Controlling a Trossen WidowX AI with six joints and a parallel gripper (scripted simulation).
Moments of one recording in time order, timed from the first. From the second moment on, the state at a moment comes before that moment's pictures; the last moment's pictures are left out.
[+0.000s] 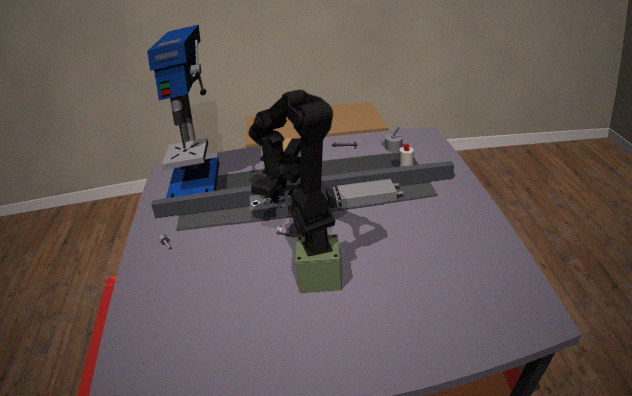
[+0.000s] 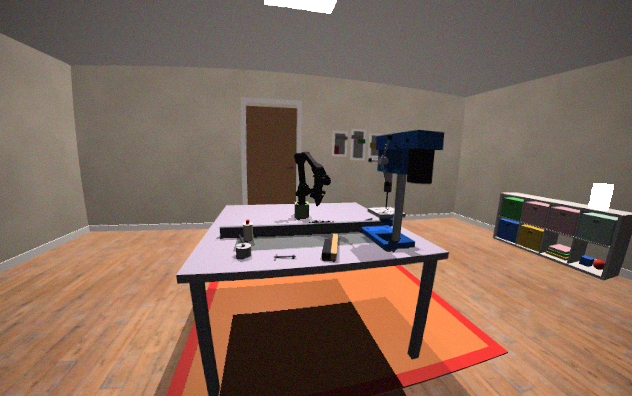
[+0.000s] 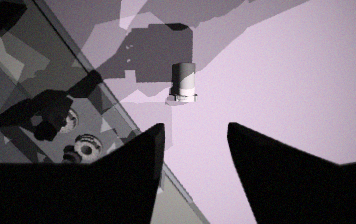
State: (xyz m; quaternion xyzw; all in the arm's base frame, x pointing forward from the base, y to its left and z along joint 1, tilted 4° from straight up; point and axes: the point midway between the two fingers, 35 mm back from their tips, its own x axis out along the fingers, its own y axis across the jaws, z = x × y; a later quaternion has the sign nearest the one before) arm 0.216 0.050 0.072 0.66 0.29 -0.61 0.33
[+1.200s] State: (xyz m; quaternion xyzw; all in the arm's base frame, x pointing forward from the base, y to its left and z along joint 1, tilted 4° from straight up) arm 0.216 0.050 0.072 0.63 0.33 -0.60 0.37
